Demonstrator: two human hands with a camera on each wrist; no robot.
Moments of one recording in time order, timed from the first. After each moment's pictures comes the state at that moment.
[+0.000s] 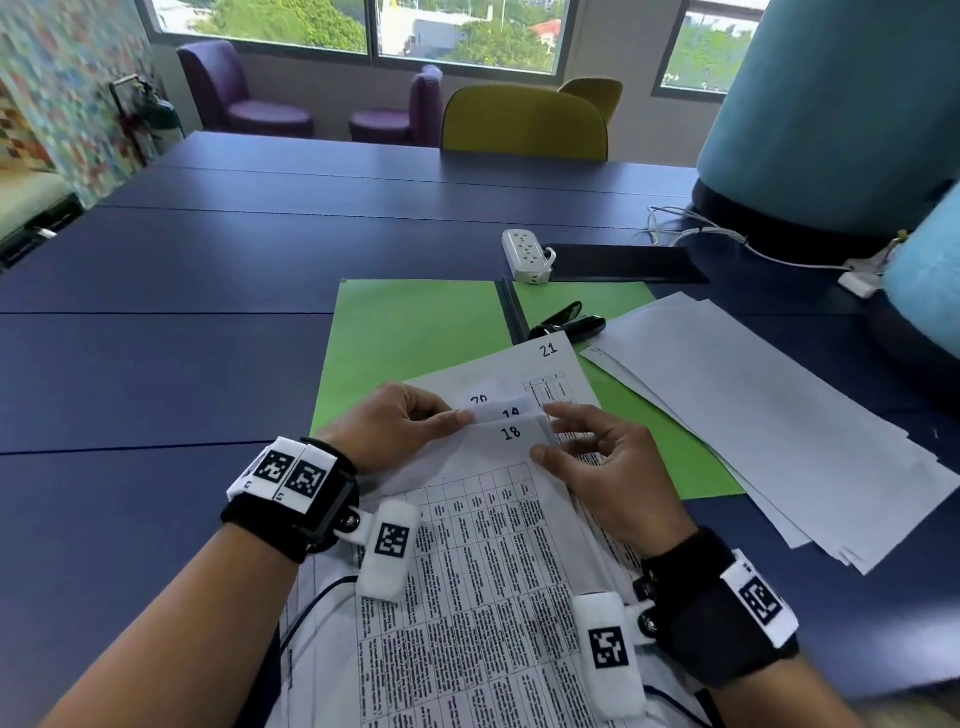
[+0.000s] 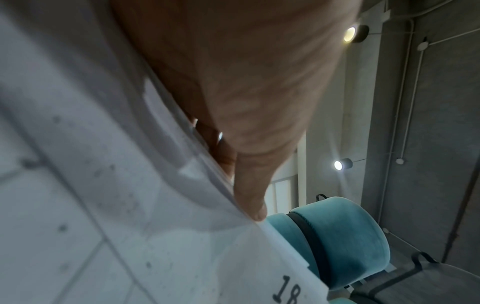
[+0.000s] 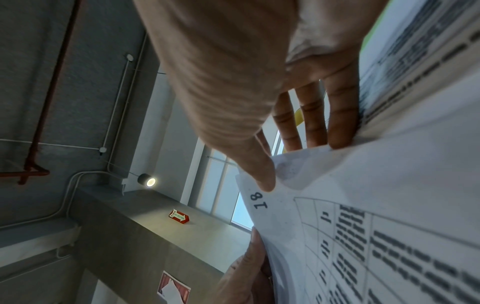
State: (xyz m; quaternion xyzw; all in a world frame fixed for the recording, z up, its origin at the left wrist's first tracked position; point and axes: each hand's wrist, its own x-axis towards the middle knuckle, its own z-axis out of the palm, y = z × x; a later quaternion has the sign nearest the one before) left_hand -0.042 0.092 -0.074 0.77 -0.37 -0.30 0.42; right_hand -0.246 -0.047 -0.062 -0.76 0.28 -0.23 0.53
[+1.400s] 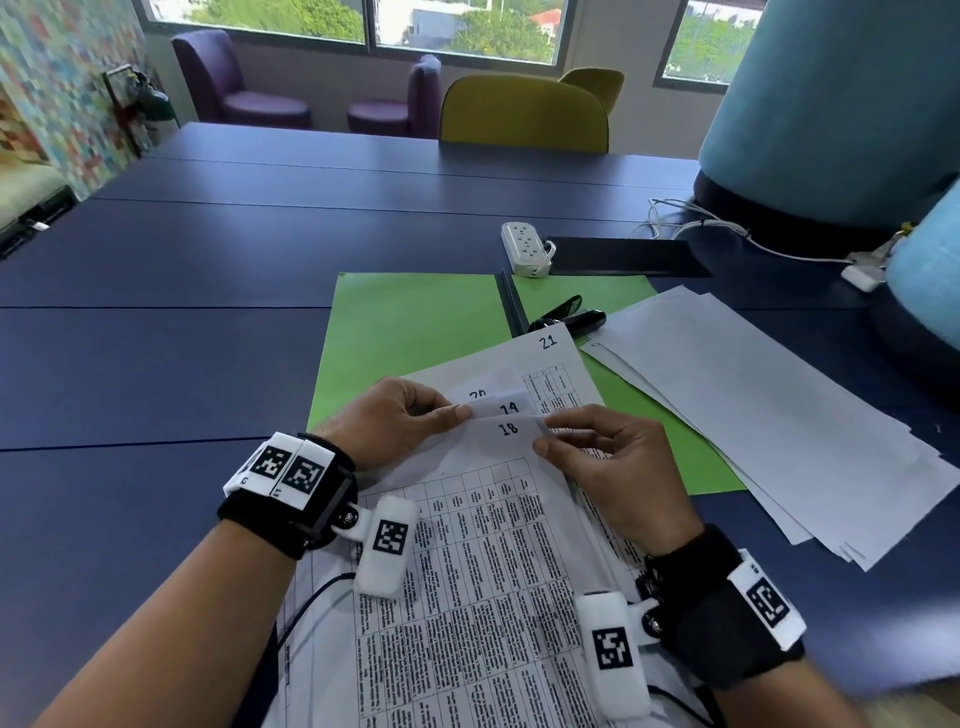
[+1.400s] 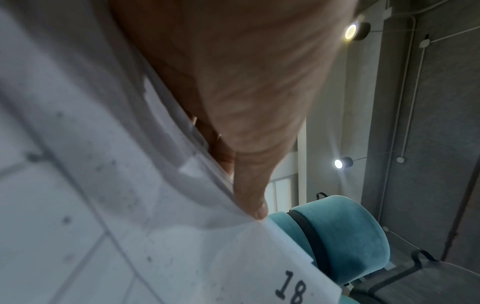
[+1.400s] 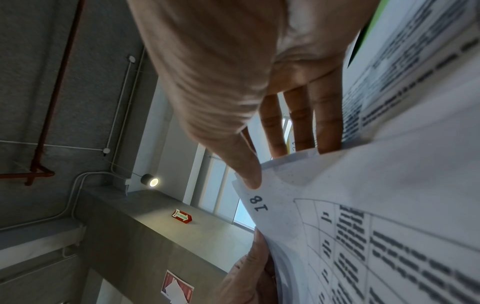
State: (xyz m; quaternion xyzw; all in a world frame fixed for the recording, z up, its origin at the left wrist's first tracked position) left_hand -0.042 0.090 -0.076 0.77 -0.38 -0.29 0.43; right_hand -0.247 -0.043 -0.058 -0.73 0.24 -0.28 0.57
